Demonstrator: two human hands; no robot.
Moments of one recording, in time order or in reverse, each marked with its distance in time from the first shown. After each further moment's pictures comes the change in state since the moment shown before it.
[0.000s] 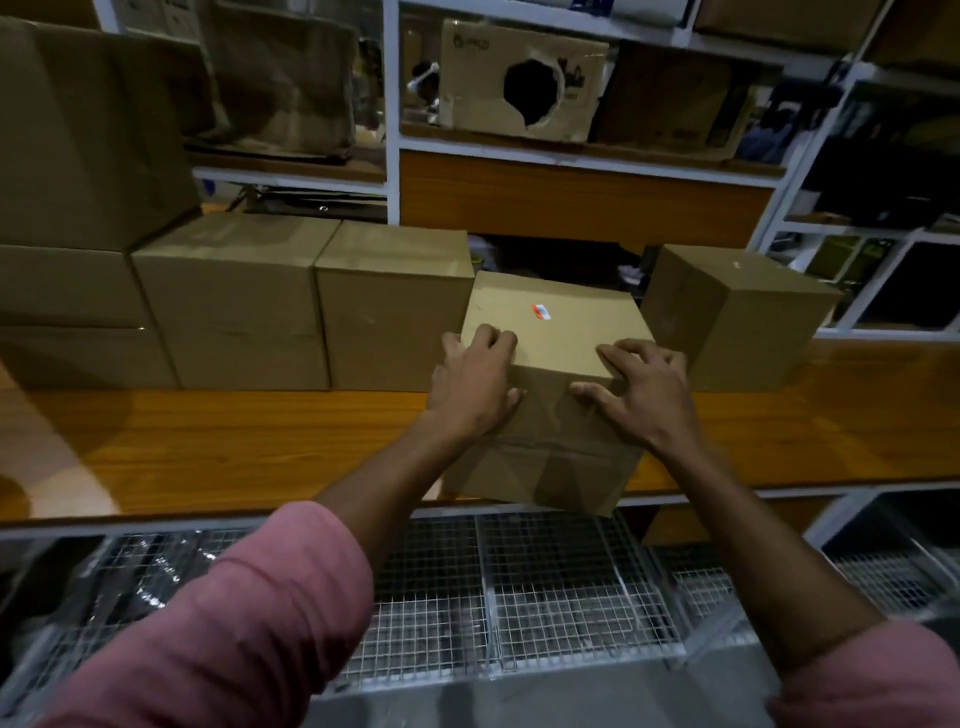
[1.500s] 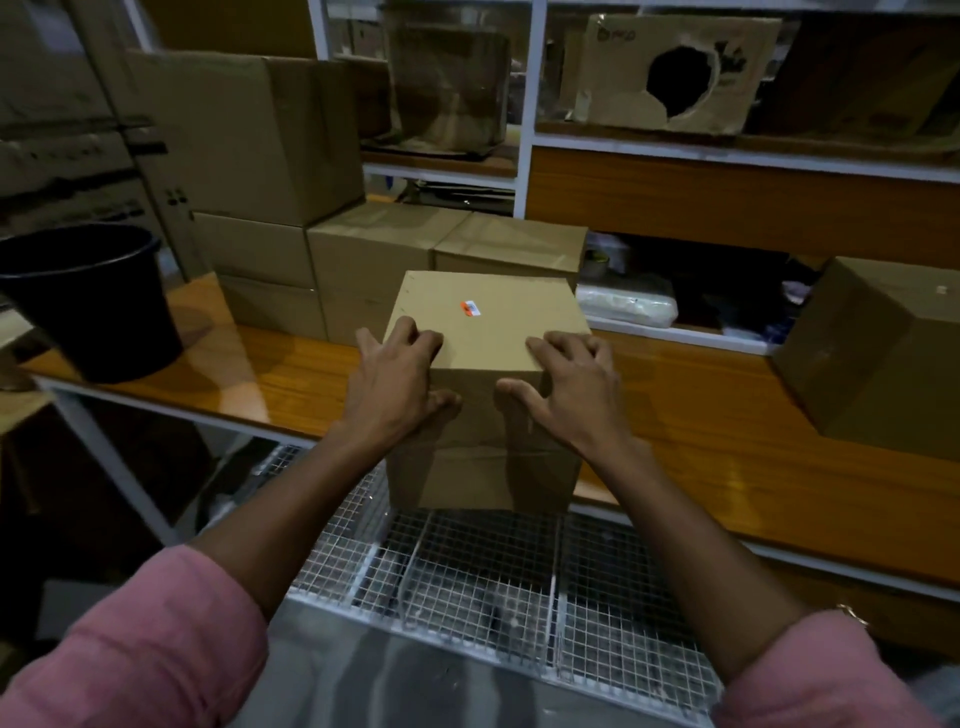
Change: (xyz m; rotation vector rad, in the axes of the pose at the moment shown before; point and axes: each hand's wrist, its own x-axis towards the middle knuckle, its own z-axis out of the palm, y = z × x) left_hand -0.109 -0.072 -0.053 0.276 0.192 -0.412; right_hand -0.006 -0.118 0.045 0.169 -0.107 -0.425
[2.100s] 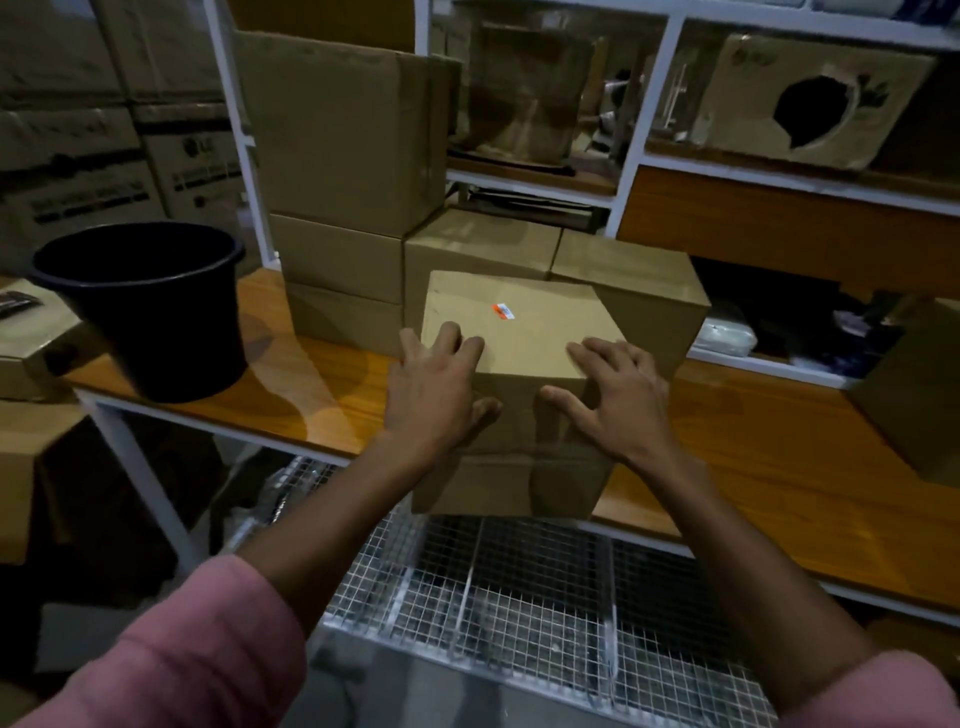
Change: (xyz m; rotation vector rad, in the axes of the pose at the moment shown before) left_hand 0.030 -0.167 -0.015 0.052 0.054 0.077; right_hand 0.072 -0.132 0.070 -0.023 -0.037 0.038
